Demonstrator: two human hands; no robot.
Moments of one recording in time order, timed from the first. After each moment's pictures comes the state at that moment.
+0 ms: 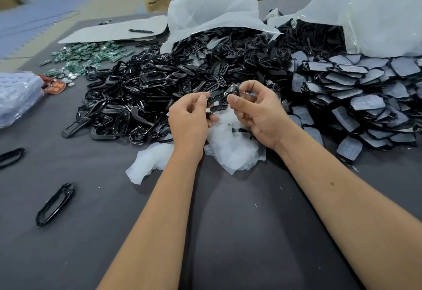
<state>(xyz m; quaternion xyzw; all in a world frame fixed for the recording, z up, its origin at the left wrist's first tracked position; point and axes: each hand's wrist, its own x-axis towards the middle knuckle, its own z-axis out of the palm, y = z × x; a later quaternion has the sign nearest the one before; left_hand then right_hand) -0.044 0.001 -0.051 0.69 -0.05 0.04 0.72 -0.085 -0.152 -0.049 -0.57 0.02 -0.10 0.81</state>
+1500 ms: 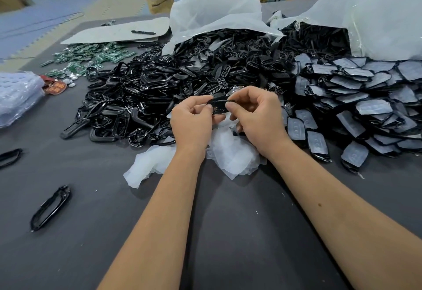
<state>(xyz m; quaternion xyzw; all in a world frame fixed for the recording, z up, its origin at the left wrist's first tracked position) -0.041 -0.003 -0.051 0.69 -0.03 0.01 0.72 -0.081 -0.140 -0.058 -0.76 0.04 -0.28 0.58</state>
